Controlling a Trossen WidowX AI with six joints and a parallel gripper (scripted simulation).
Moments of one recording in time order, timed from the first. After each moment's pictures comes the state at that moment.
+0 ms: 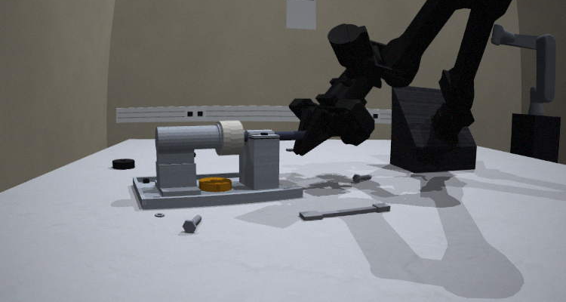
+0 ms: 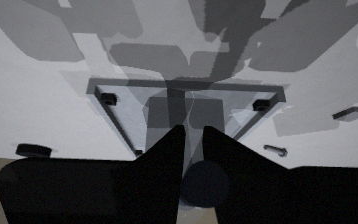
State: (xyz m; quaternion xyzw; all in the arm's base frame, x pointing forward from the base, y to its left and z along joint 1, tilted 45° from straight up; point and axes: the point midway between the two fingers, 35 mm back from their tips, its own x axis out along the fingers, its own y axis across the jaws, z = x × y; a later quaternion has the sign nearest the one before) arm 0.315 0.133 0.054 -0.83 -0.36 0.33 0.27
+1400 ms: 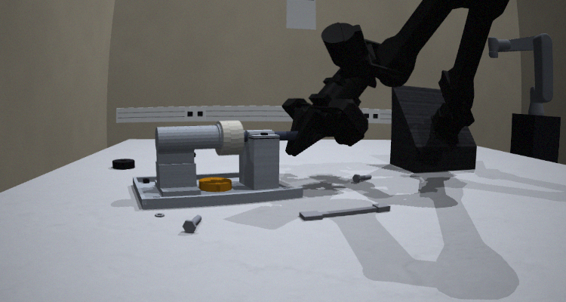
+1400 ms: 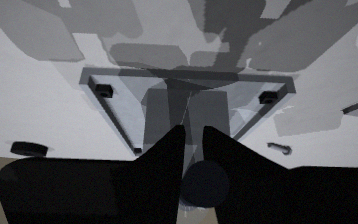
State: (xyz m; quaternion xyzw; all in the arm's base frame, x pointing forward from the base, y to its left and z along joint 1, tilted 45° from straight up) arm 0.327 0.138 0.057 -0.83 -0.36 0.33 0.27
